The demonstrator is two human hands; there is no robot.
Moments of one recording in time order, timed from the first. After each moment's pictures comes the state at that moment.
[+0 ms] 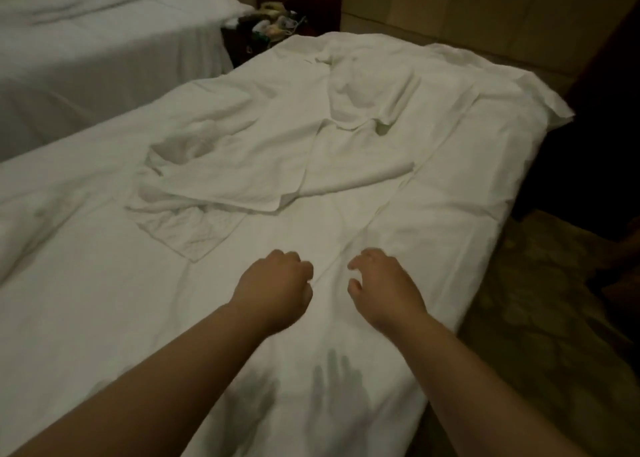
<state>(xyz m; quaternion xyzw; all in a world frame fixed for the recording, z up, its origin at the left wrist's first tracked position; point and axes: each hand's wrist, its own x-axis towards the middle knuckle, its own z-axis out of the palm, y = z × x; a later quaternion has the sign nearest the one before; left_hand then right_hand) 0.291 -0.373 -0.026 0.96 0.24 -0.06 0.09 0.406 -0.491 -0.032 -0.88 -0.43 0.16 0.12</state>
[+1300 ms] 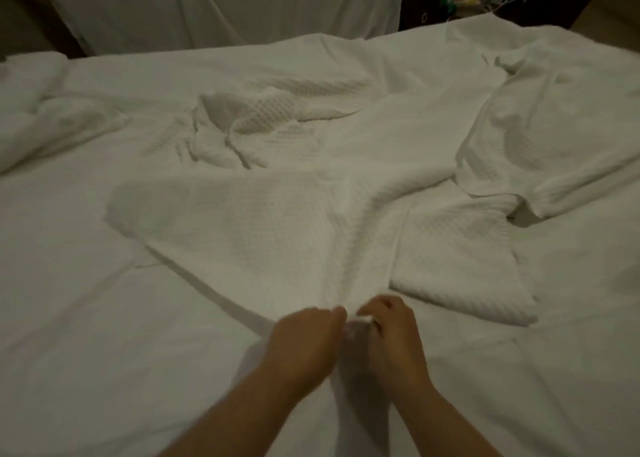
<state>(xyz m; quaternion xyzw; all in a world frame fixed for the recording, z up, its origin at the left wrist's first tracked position) 0.523 -0.280 -0.156 0.84 0.51 -0.03 0.19 0.659 -0.302 -0.188 -0.76 -0.54 0.28 0.23</state>
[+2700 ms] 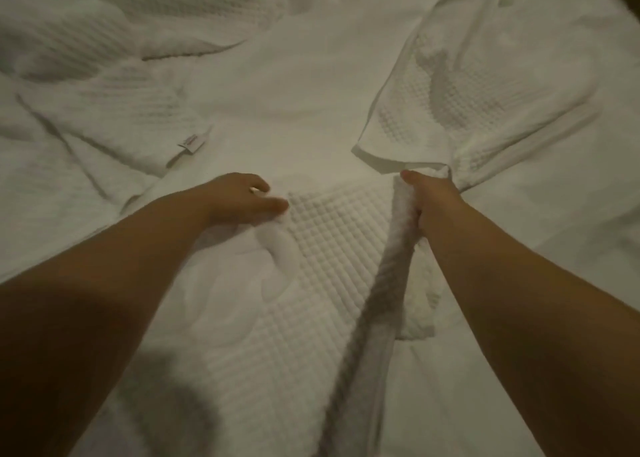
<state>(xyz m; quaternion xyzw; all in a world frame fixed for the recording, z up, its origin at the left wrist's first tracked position) 0.639 -0.074 -0.177 0.70 0.58 -0.05 0.42 0.898 -0.127 -0.184 -0.89 -0.08 0.25 0.38</state>
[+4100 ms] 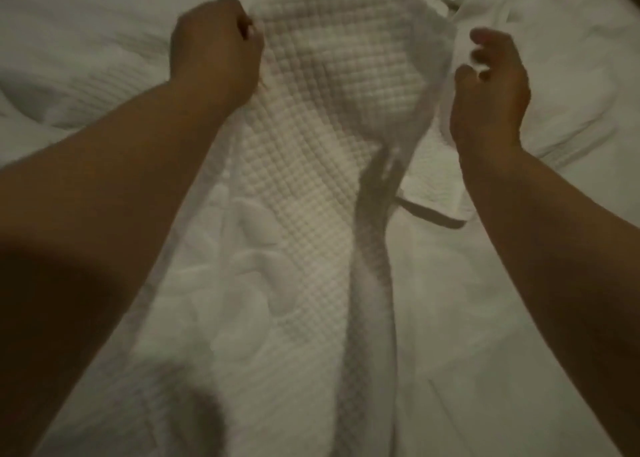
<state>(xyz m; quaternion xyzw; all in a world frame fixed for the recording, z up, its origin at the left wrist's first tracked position) 0.665 0.023 -0.066 0.70 0.64 0.27 0.15 0.896 -0.055 -0.076 -0.78 -0.42 0.09 0.46</state>
